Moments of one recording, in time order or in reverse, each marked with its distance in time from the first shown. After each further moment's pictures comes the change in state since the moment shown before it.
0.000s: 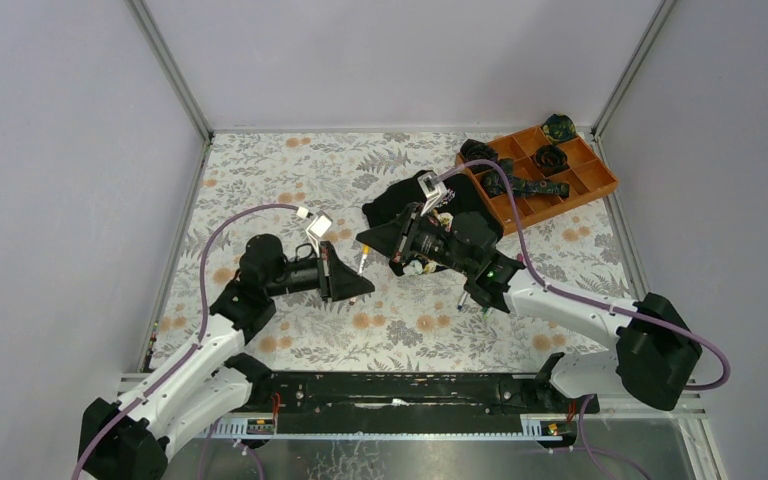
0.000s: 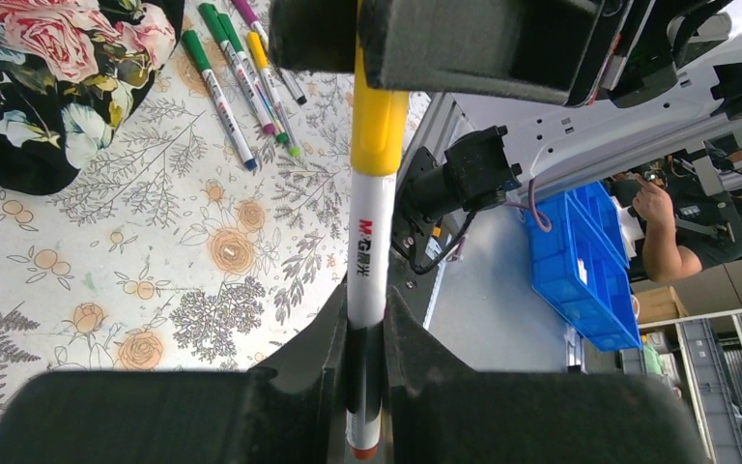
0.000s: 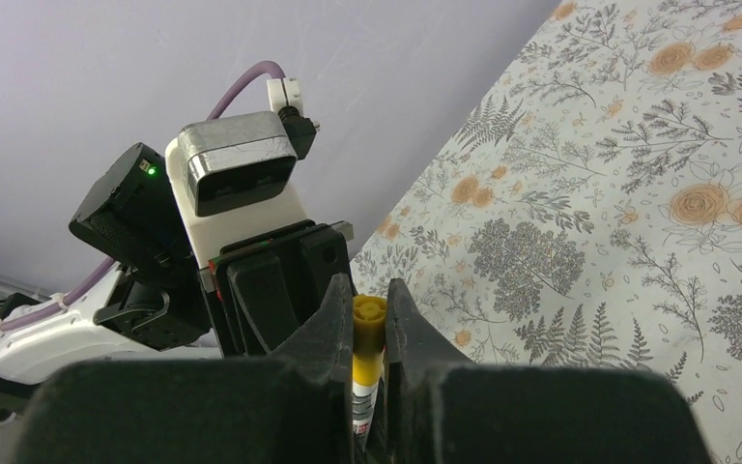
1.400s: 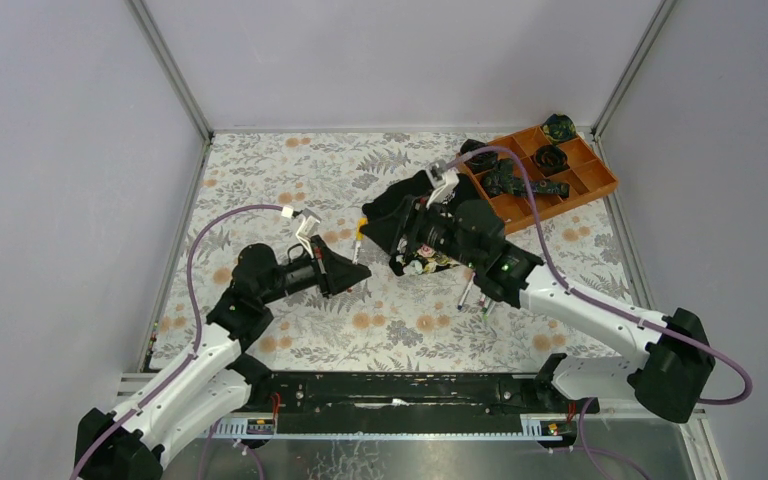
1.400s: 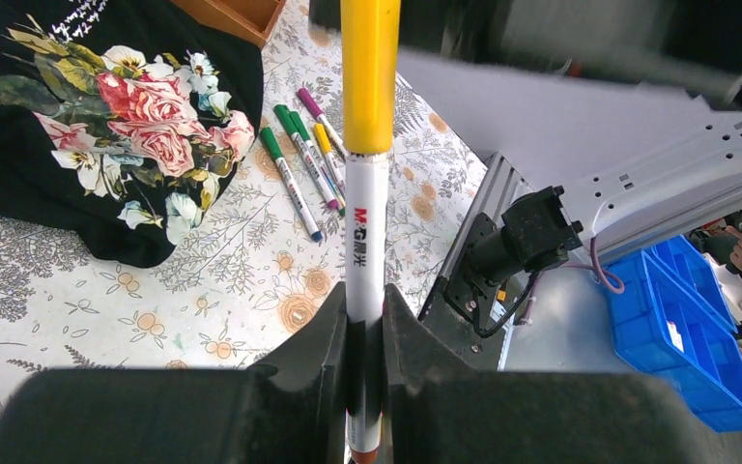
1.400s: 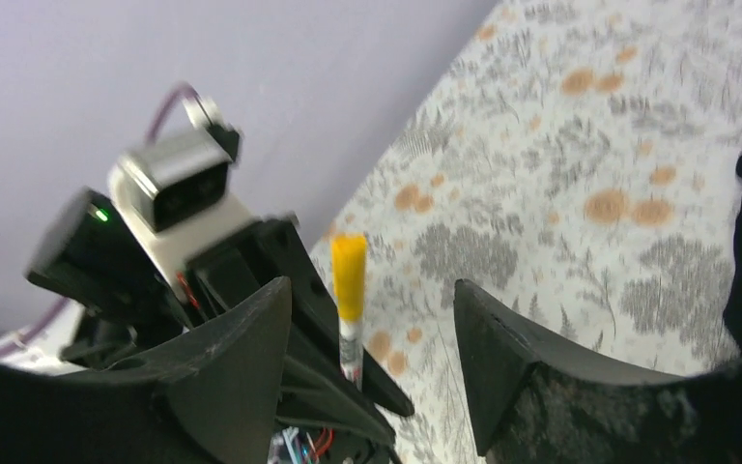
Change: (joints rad) left arm -0.029 -0.068 -0.052 0.090 -0.166 0.089; right arm 0.020 -0.092 0.098 -0.285 0.135 -0.107
